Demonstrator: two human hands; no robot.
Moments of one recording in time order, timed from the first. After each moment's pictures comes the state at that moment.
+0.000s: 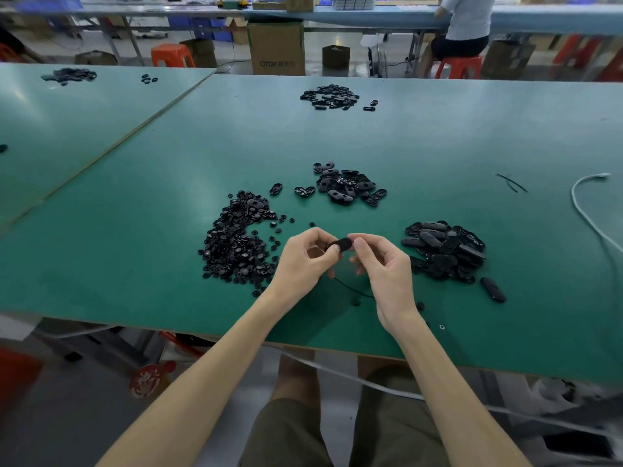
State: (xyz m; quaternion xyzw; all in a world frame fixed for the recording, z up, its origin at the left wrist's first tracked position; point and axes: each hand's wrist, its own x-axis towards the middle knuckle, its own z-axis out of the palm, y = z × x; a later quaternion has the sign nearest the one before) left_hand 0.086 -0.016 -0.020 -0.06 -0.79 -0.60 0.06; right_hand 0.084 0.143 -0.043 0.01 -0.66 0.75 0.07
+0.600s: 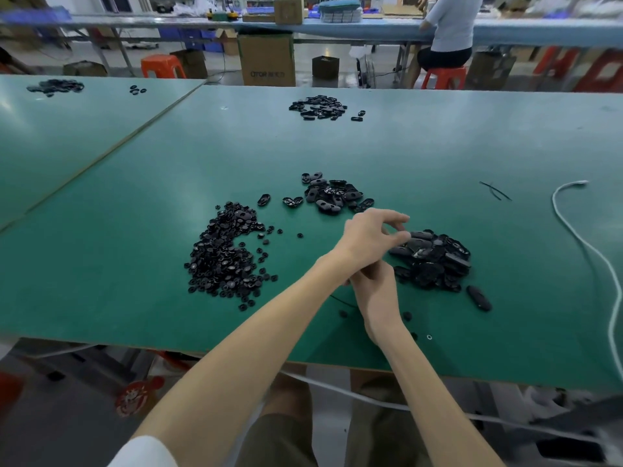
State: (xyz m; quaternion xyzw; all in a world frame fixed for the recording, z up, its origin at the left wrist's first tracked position) left_hand 0.014 0.084 0.017 -0.17 -0.88 -0.44 0.00; right_hand 0.083 0.141 -0.040 -0.02 -0.69 0.72 0.06
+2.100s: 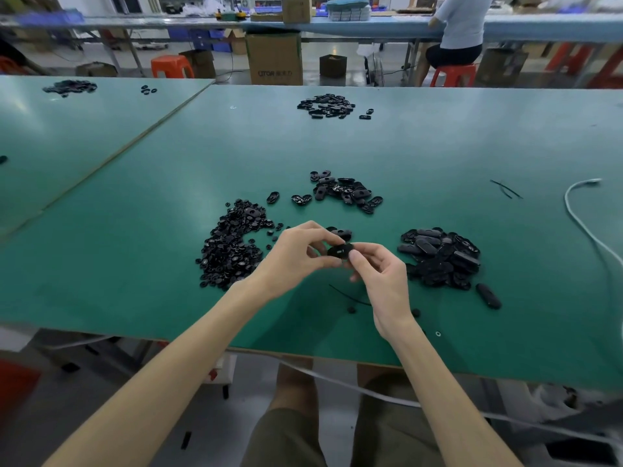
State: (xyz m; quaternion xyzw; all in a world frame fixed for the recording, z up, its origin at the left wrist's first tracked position) left_hand 0.069 -0.033 0.005 -0.18 -0.88 -0.44 0.05; right_hand 0.088 0.141 -0.037 -0.02 -0.65 0.76 0.06
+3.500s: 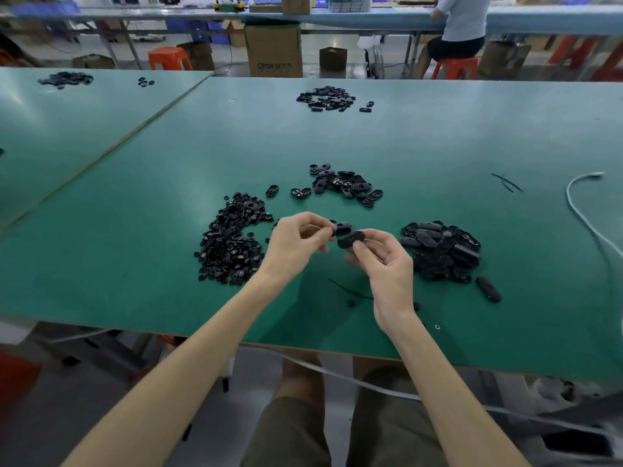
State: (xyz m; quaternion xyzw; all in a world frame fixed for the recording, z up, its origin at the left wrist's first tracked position) left_hand 0.064 -0.023 0.001 -0.04 -0.81 -0.59 0.07; right_hand 0.085 0.141 -0.039 -0.02 -0.59 0.80 0.09
